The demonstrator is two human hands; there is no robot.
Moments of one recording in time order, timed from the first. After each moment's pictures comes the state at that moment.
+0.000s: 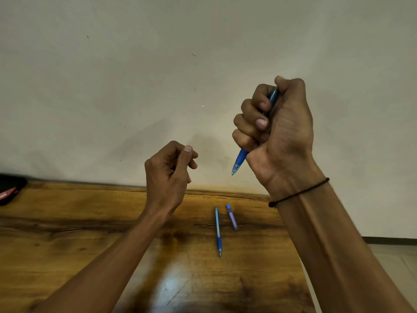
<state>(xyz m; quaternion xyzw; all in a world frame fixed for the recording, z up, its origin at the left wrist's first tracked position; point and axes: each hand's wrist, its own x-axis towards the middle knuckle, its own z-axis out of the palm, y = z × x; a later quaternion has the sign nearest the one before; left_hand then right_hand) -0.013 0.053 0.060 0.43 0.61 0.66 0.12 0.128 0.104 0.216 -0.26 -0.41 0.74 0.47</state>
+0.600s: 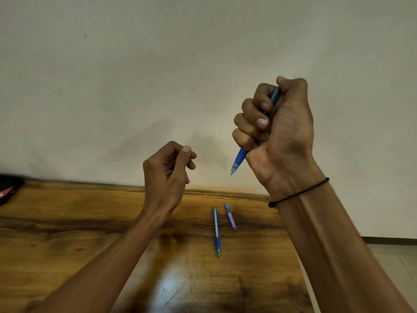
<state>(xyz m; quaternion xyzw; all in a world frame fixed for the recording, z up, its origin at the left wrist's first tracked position) -0.013 0.053 0.059 0.43 0.60 0.66 0.13 0.130 0.105 0.216 -0.25 -0.40 0.74 0.47</state>
